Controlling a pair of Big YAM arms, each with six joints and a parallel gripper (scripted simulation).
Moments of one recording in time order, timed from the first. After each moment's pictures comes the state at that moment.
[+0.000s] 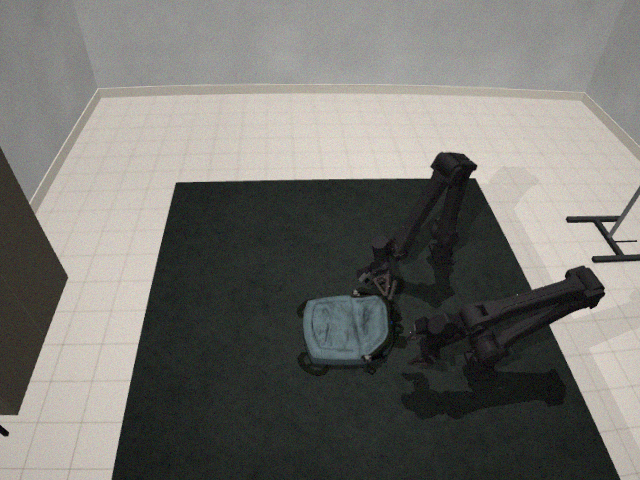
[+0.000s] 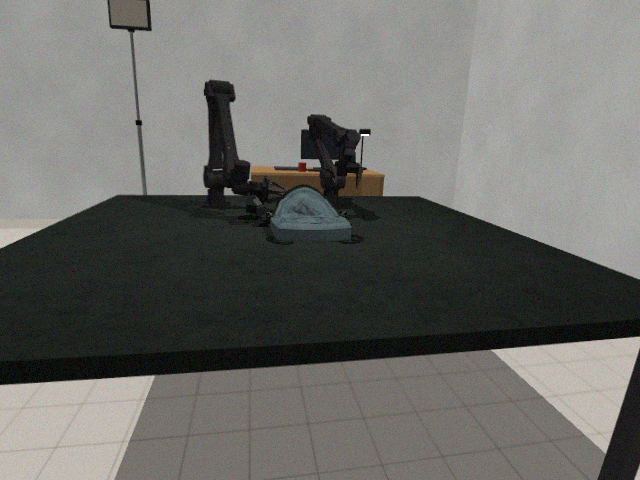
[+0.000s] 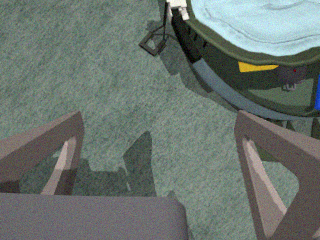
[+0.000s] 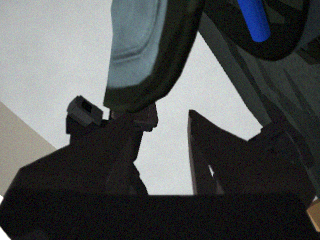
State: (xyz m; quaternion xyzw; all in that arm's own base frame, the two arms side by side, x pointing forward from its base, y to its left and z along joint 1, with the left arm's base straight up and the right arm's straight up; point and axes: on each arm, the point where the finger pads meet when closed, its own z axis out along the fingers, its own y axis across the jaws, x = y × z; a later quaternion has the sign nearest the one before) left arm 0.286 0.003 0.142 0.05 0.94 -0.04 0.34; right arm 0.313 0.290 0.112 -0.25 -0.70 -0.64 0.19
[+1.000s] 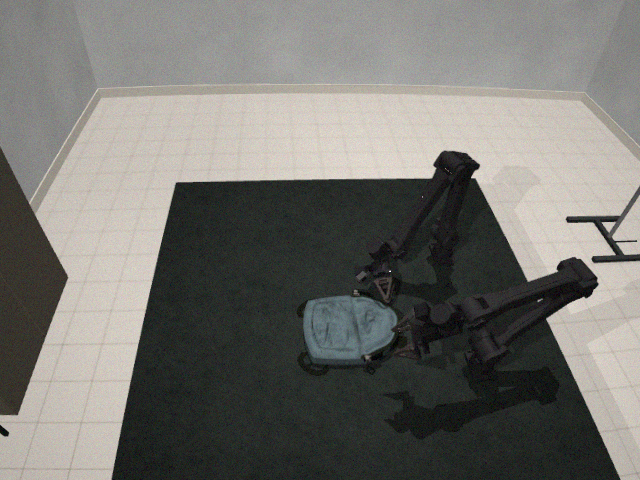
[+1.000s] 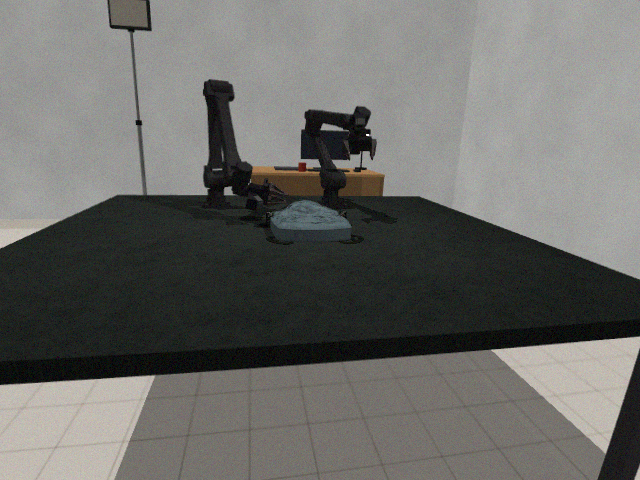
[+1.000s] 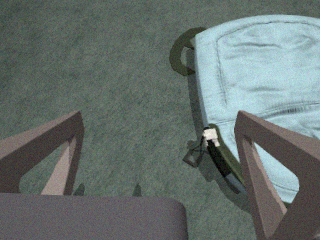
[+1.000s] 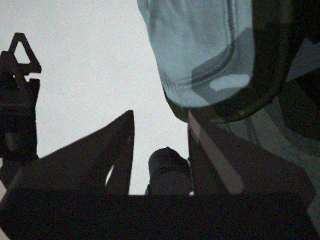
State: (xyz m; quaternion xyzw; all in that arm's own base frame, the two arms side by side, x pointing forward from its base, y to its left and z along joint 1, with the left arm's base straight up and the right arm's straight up) left arm 0.359 0.035 0.257 0.07 0.88 -0.01 0.47; right arm 0.312 0.288 0.093 -0.14 -0.77 -0.62 0.10
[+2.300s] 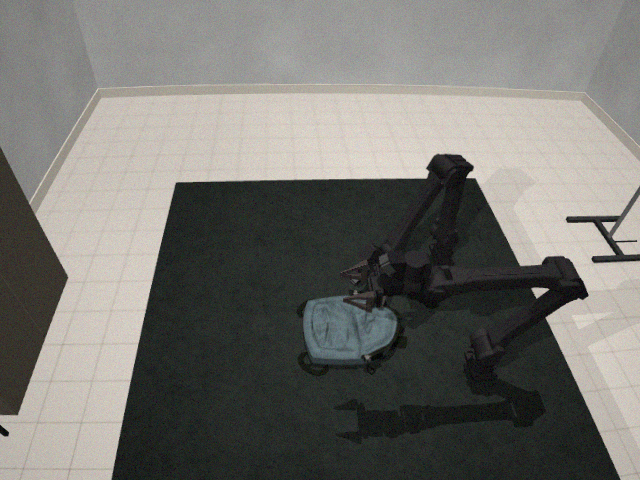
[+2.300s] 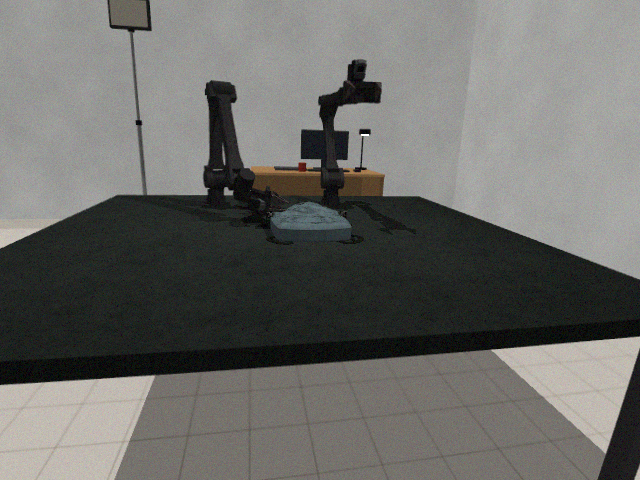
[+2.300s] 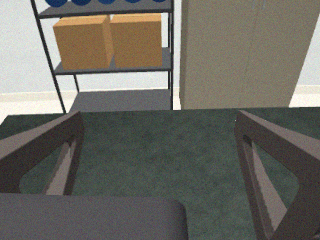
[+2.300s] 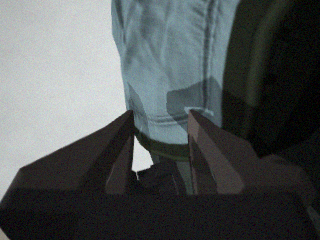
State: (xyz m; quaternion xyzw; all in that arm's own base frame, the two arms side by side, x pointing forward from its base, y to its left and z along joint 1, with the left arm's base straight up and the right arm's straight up) left arm 0.523 -0.005 0.476 0.01 0.72 0.00 0.69; right arm 0.329 0.291 0.064 -0.06 -0.80 -0.60 0.03
